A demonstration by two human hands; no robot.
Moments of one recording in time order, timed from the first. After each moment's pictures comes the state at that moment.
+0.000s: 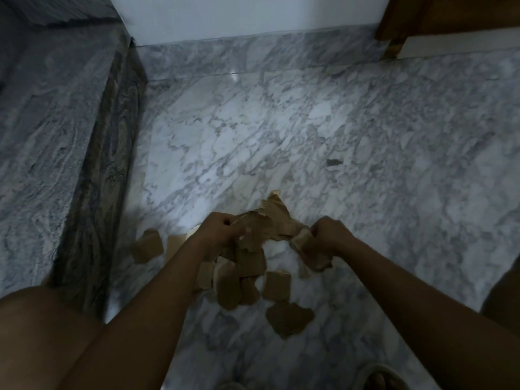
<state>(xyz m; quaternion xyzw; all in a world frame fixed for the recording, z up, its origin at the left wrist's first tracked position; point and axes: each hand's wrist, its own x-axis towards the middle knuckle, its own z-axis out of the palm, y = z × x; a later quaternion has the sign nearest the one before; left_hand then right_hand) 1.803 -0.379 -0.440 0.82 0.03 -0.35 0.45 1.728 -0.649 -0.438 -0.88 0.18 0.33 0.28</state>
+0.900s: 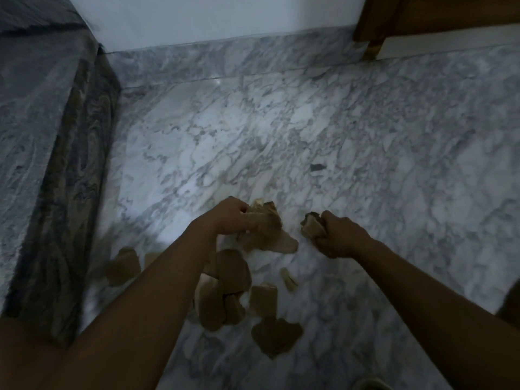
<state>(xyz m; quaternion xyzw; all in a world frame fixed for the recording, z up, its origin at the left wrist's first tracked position) 1.862 -0.457 -0.434 0.87 -0.17 -0.39 0.24 1.728 -0.712 -0.453 -0.93 0.13 0.28 0.22</state>
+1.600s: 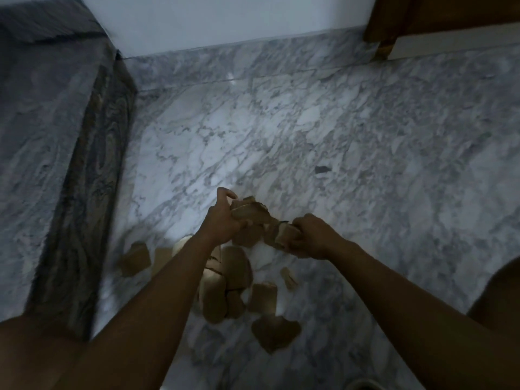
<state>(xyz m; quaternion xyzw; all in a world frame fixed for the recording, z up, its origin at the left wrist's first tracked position) 1.829 -0.437 -0.424 0.90 -0.06 -0.23 0.37 1.751 -0.673 -0.461 -0.92 0.01 0.26 0.28</state>
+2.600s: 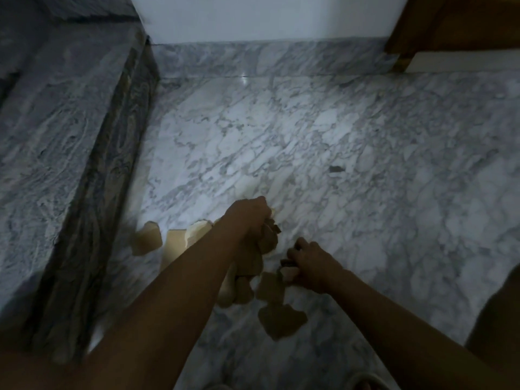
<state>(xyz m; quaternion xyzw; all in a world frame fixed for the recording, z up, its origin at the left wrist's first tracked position) 1.825 -0.453 -0.437 0.91 -0.33 -0.26 -0.03 1.687 -0.629 -0.475 -0.94 -0.12 0.31 0.13</state>
